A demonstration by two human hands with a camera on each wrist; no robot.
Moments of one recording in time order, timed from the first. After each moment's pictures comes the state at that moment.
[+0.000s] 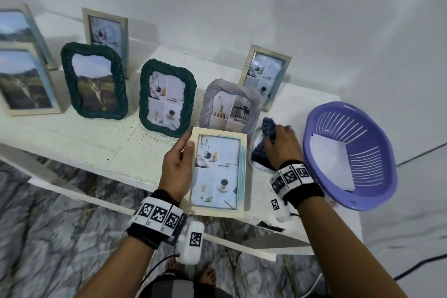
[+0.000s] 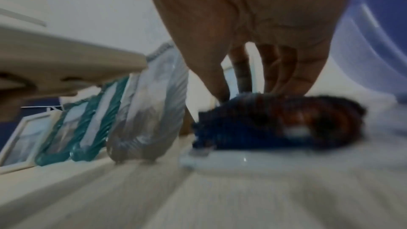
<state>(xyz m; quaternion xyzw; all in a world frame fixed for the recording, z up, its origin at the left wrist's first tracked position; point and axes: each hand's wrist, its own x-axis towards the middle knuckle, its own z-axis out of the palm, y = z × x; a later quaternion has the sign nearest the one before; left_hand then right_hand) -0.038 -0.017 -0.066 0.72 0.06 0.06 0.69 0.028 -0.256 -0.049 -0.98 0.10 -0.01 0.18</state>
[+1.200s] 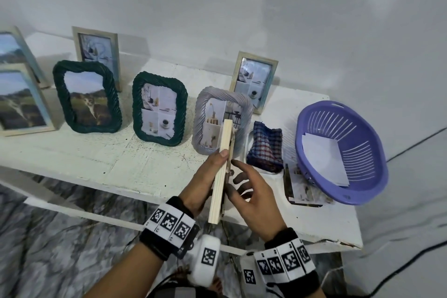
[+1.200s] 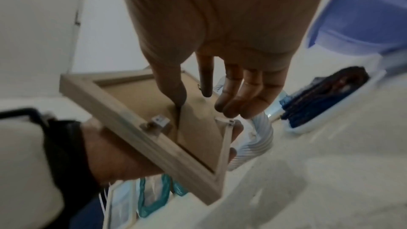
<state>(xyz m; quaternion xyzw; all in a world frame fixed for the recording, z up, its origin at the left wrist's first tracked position) -0.053 -0.063 -0.027 0.55 0.04 -0.27 0.79 -0.095 -0.200 -0.041 -0.82 -0.05 -0.04 0.57</state>
